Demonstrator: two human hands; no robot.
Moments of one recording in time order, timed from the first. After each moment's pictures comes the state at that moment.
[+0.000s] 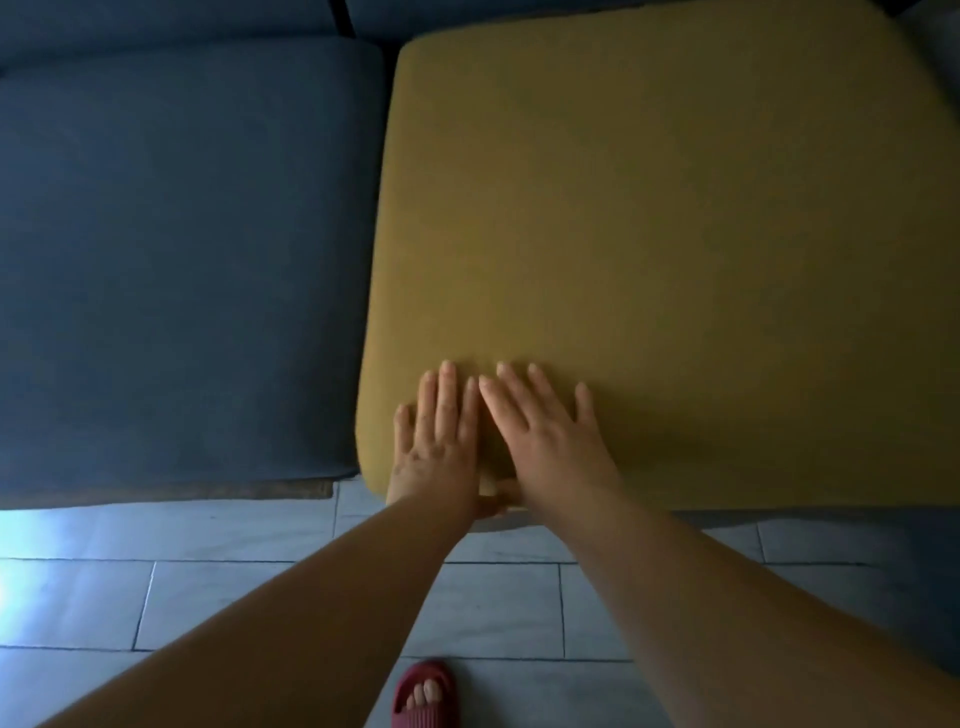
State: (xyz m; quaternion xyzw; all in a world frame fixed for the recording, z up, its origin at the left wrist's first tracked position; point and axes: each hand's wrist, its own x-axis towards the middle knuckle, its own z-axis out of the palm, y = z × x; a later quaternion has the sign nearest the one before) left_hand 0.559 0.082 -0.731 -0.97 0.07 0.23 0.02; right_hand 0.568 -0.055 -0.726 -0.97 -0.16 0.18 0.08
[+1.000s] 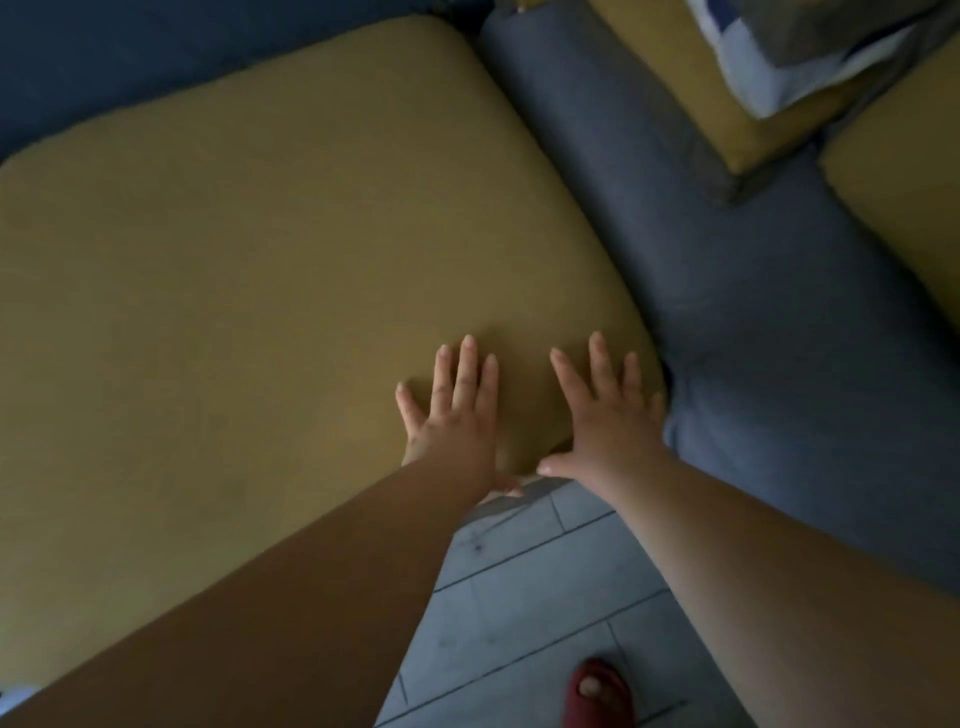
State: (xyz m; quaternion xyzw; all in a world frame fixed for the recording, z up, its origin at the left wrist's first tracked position) left_hand 0.575 -0.305 -0.723 -0.92 0.28 0.25 0.08; right_hand 0.512 -0.455 -0.731 -0.95 0.19 0.21 0.14
